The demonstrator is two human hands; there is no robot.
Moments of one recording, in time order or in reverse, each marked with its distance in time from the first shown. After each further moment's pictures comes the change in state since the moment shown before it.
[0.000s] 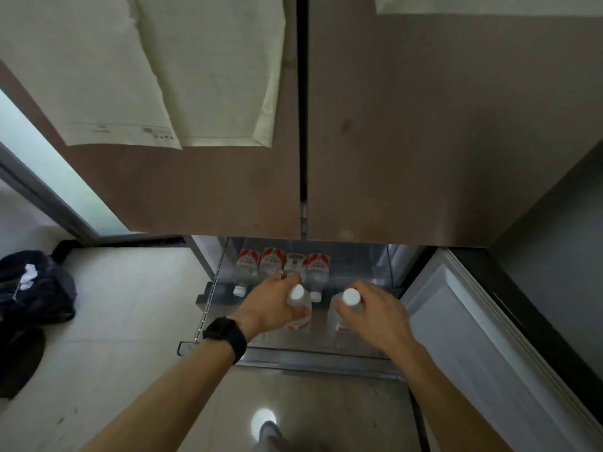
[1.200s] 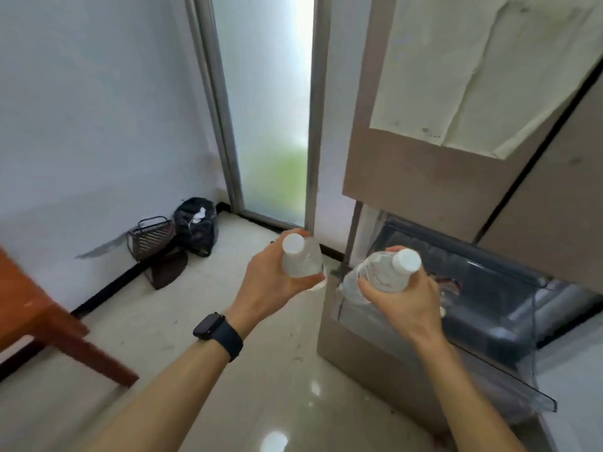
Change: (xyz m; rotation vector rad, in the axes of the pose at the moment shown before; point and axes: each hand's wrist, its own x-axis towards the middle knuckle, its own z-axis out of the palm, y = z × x) left_hand -0.337 -0.083 -0.054 -0.465 0.935 -0.192; right_hand -0.140 -0.229 0.039 0.548 0.052 -0.446
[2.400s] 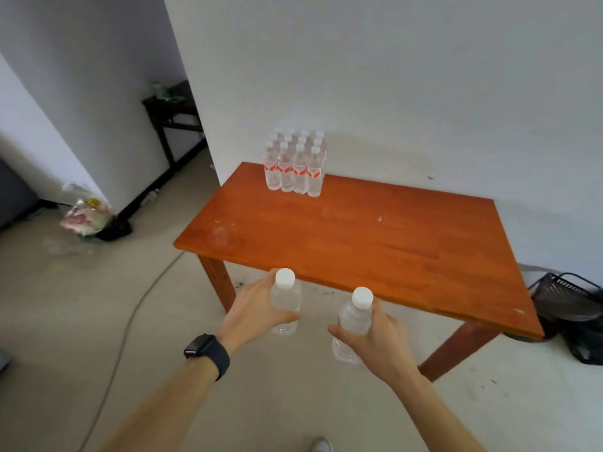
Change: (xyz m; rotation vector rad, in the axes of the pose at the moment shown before) left_hand -0.620 -0.311 -0.639 0.354 0.784 -1.043; right_hand -0.488 -0.413 0.692 -0.219 -1.330 -0.619
